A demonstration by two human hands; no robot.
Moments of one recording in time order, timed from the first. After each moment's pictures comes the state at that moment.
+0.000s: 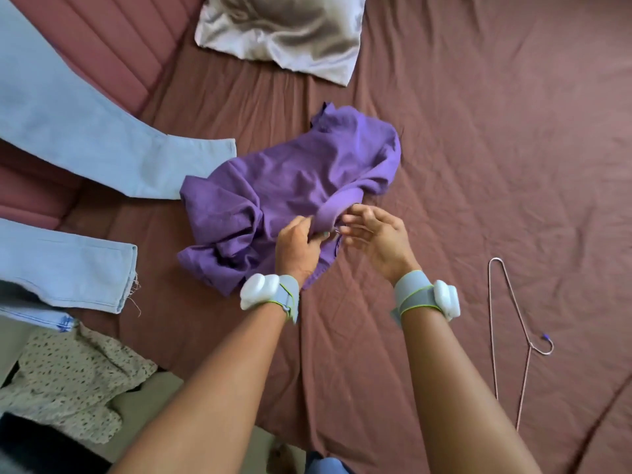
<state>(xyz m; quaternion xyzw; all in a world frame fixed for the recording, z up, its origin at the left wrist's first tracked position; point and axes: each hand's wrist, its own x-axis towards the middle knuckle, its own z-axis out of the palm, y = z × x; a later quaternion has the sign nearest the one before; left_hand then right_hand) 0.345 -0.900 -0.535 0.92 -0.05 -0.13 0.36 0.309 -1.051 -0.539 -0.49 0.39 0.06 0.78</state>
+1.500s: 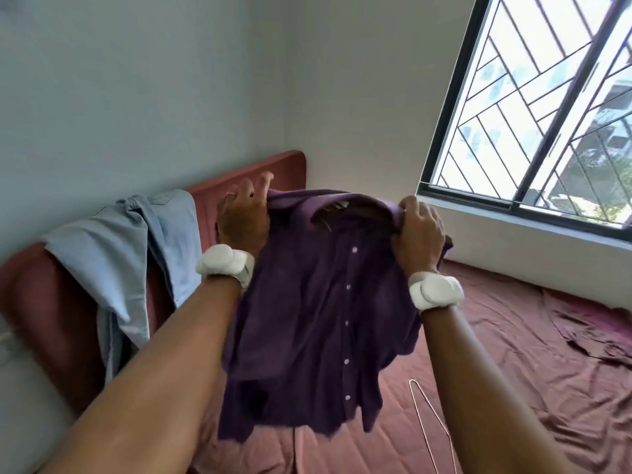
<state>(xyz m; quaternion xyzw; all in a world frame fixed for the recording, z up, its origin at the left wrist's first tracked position) 0.206 -0.727 -0.042 0.87 -0.17 0.43 0.15 0.095 -0.983 -0.043 -0.87 0.17 -0.46 0.05</state>
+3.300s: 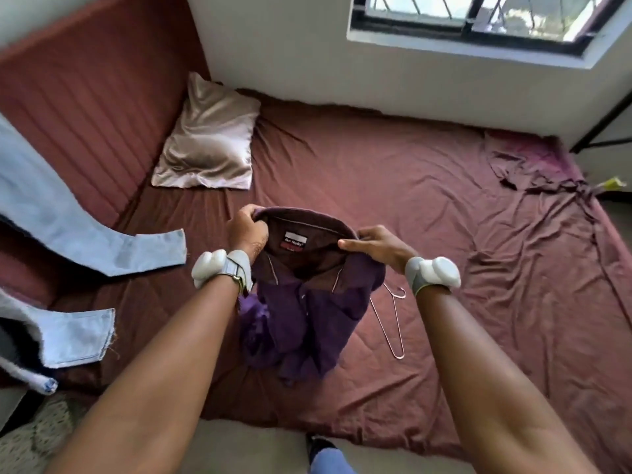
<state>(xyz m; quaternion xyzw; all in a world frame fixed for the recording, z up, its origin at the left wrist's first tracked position) 0.186 -0.918 -0.263 0.89 -0.09 -0.11 0.43 0.023 -1.121 -0.261 -0.81 0.28 0.07 0.50</state>
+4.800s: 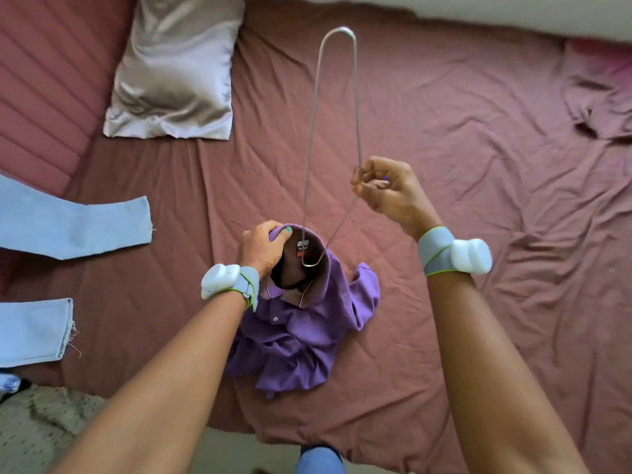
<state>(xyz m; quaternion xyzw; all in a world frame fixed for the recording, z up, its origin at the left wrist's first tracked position) 0.225 -1.031 -0.413 0.91 -0.12 -0.21 0.32 0.129 -1.256 -0.335 -0.75 0.16 -0.11 0.64</state>
